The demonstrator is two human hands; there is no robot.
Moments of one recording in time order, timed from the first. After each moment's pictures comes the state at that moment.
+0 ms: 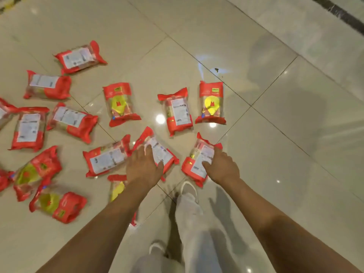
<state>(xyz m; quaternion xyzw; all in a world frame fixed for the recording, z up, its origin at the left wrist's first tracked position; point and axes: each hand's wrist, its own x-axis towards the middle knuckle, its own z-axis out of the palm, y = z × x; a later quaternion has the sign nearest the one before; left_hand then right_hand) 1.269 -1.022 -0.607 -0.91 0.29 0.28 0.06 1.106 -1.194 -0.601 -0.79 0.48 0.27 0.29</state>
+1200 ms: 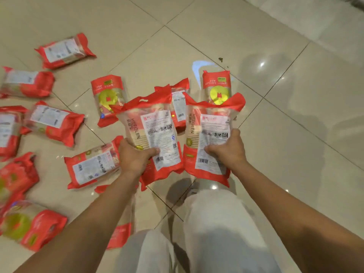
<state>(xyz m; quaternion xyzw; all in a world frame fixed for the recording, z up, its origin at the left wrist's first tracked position) 1.321 -1.004 -0.786 -0.86 -0.01 0.28 -0.42 1.124 -1.209 -0.754 -0.67 0.59 -0.04 0.46</state>
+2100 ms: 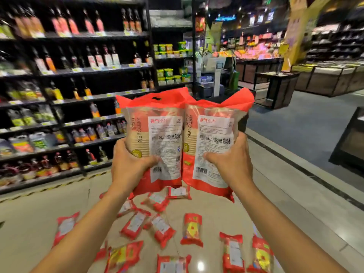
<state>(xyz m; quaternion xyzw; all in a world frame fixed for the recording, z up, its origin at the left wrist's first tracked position) 1.307 -0.759 0.092 -0.82 0.07 -0.15 -0.55 1.211 -0.997 0.100 -0.81 0.24 -0.33 0.42</state>
